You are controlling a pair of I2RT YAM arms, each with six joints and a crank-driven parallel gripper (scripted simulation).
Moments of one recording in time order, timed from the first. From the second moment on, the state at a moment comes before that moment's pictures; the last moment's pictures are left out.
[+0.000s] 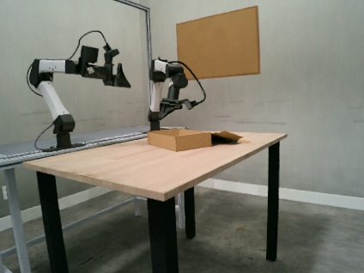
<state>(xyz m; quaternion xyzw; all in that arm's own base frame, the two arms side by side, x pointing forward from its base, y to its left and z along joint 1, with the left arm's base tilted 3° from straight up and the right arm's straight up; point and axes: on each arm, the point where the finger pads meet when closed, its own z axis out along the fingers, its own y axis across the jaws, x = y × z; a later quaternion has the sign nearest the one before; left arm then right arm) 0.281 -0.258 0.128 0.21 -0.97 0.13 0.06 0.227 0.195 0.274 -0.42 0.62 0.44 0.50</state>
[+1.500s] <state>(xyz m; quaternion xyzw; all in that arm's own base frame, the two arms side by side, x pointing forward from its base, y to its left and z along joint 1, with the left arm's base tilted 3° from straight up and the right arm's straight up) 0.304 -0.269 0.075 0.56 -0.83 0.05 0.06 0.235 0.188 0.226 -0.36 0.68 0.40 0.49</state>
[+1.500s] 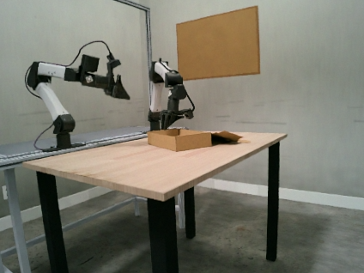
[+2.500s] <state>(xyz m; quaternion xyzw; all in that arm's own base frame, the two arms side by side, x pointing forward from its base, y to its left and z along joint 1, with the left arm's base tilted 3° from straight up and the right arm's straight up) 0.304 -0.275 0.036 0.56 -0.83 0.05 0.06 0.238 0.186 0.216 -0.34 0.70 0.40 0.49</state>
